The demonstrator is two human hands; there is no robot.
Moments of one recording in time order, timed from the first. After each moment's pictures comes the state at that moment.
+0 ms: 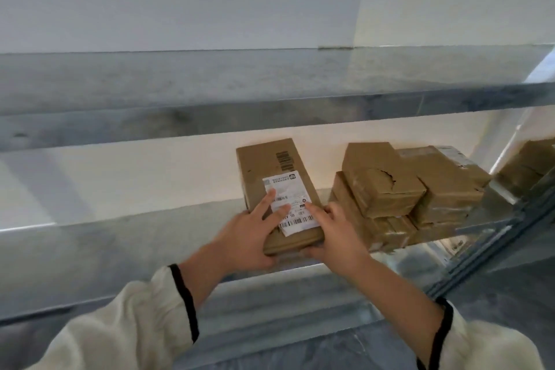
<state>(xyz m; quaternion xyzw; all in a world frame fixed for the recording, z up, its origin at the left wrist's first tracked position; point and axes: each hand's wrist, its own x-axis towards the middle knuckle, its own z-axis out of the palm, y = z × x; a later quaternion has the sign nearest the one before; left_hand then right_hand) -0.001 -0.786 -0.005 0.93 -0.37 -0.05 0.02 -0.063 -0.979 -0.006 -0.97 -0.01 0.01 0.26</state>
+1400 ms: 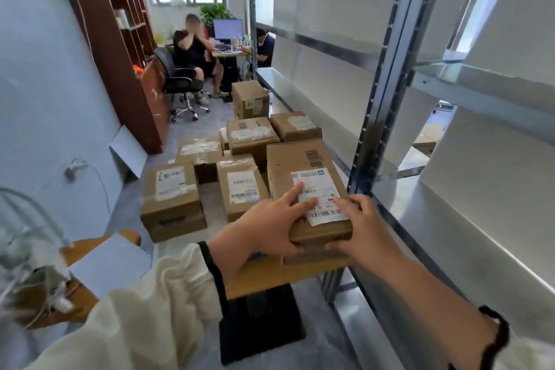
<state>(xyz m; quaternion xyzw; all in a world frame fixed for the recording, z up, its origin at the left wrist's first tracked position) -0.385 -0.090 0.058 0.95 0.31 -0.01 0.02 -0.208 -0.188 0.048 -0.74 -0.61 0.15 0.24</state>
